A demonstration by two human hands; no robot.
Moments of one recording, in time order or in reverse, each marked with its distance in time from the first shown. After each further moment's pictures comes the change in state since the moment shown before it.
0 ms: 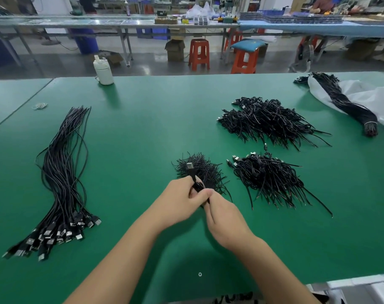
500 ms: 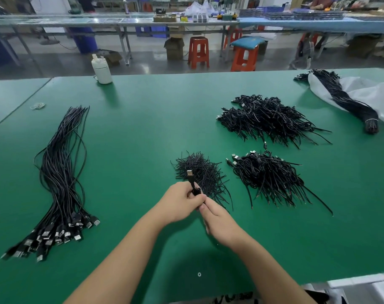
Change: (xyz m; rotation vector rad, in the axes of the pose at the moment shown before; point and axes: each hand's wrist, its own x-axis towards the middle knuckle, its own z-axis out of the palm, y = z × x) left_hand 0.017 -0.023 0.020 -0.076 -0.108 -0.083; right_hand 0.008 0.025 0.034 0.682 -0.177 0.115
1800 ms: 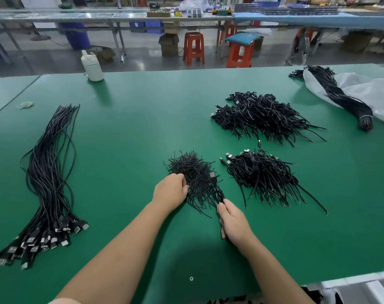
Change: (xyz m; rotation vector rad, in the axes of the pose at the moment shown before) left_hand 0.072 -0.048 0.029 0.502 0.169 -0.064; right_hand -0.003 0.056 -0.040 -0.071 0.296 0.248
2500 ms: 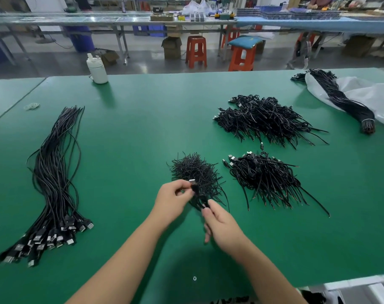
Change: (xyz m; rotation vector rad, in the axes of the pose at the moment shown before) left_hand -0.060 0.019 -0.036 -0.878 0.047 -0.117; right_hand -0.030 -0.044 0.021 0.057 -0.174 -0.139
